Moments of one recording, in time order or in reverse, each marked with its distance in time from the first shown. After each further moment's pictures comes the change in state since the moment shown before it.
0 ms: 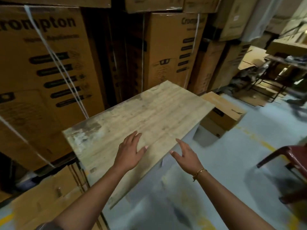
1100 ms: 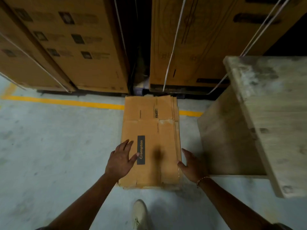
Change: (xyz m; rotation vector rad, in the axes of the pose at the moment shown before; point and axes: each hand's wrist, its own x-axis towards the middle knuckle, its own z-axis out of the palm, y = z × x) left_hand -0.437 -0.559 0.040 0.013 0.036 -0.817; right_hand -0.091 -0.187 0.614 -0.352 -0.717 -0.247
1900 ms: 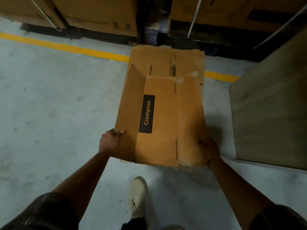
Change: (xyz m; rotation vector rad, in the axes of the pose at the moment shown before) left_hand 0.069 -0.162 0.263 -0.471 -0.001 -0.648; right_hand 0.164 0.146 0.207 0.545 0.068 0.448
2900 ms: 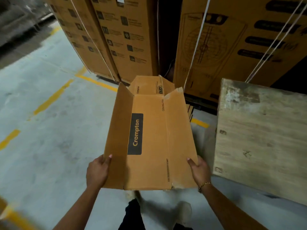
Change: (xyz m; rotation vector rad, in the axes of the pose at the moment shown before) left_hand -0.562 0.166 -0.174 -0.222 0.454 -0.053; right_hand -0.366 -0.088 -0.355 -0.014 -0.174 -0.435
